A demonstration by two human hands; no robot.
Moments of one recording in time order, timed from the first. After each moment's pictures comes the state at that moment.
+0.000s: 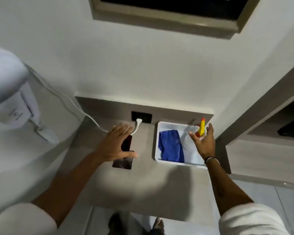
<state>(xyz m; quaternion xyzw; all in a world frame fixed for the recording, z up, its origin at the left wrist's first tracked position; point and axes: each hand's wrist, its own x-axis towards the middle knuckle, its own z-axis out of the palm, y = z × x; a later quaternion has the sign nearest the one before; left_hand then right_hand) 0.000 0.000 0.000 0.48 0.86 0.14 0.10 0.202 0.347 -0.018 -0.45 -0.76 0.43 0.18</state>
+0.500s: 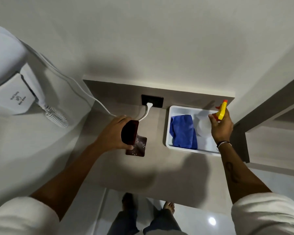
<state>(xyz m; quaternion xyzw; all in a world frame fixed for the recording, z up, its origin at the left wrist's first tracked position) -0.002 -0.028 -0.010 0.40 0.88 0.20 0.14 0.182 0.374 -0.065 -0.43 -0.77 0.40 0.25</state>
